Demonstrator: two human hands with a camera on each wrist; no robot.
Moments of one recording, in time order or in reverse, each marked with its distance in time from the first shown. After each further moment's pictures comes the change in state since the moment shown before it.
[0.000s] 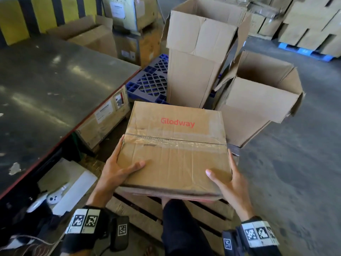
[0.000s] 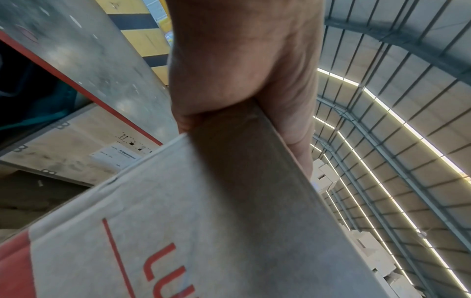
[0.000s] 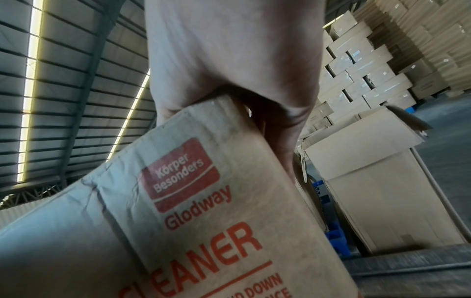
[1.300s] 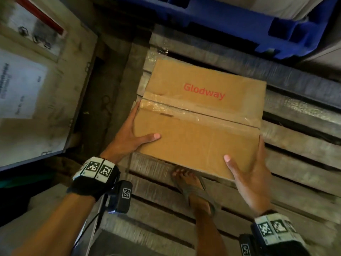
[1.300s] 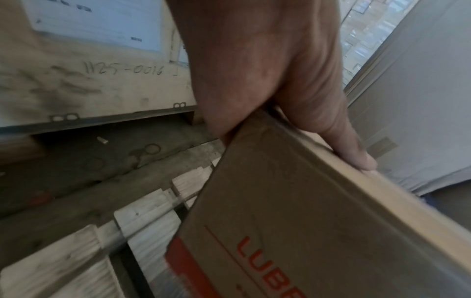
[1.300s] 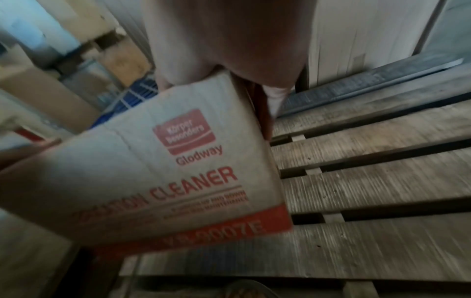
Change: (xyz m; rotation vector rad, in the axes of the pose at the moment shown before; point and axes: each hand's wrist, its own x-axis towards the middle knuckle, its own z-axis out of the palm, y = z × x) left_hand 0.771 -0.306 0.109 0.219 -0.351 -0.357; right_hand 0.566 0.314 0.400 0.107 -0.031 0.516
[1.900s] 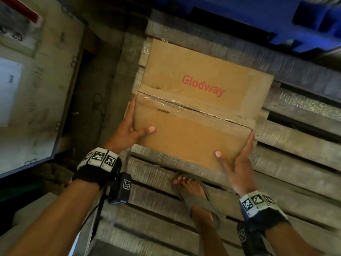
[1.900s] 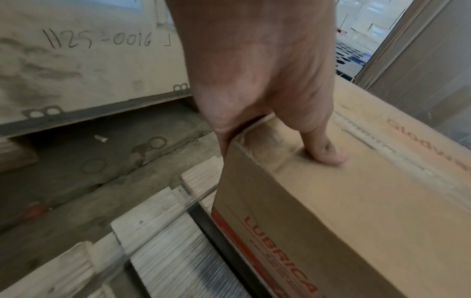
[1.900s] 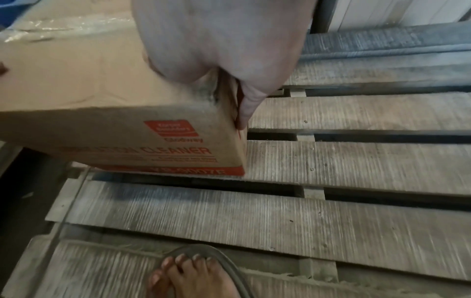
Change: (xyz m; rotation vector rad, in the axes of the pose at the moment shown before) left_hand 0.097 -0.051 -0.012 -0.047 -0.084 0.056; right_hand 0.081 0.050 0.069 -0.067 -0.100 -0.038
